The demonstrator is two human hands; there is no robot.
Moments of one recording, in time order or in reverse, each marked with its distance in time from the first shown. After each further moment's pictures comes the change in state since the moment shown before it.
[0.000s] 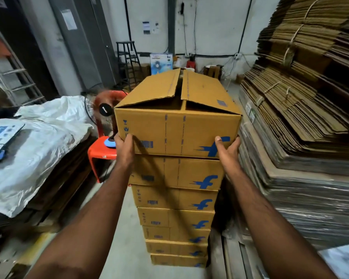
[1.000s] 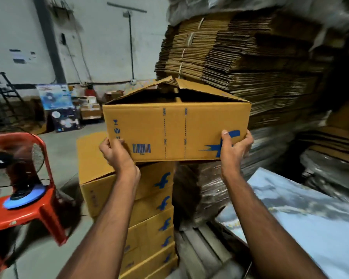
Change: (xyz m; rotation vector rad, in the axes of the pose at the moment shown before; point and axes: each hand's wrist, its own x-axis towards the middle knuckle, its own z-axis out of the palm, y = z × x) left_hand -0.107 0.088 0.017 -0.505 -0.249 -0.063; right_hand -0.209 -0.080 -0.086 0.221 0.916 -0.291
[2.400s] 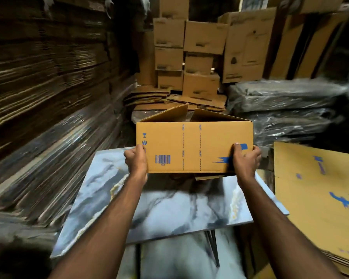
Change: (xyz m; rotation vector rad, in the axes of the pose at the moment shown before) left_hand -0.496 -0.293 0.222 0.516 -1.042 -0.505; right_hand 0.051 0.025 -0.603 -0.577 0.978 0.325
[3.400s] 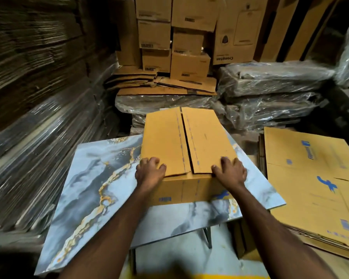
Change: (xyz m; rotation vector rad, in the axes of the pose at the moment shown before) left_hand 0.024 -0.069 0.022 1.036 -0.458 0.231; right_hand 0.014 0.088 0.054 -0.807 -0.307 -0.212
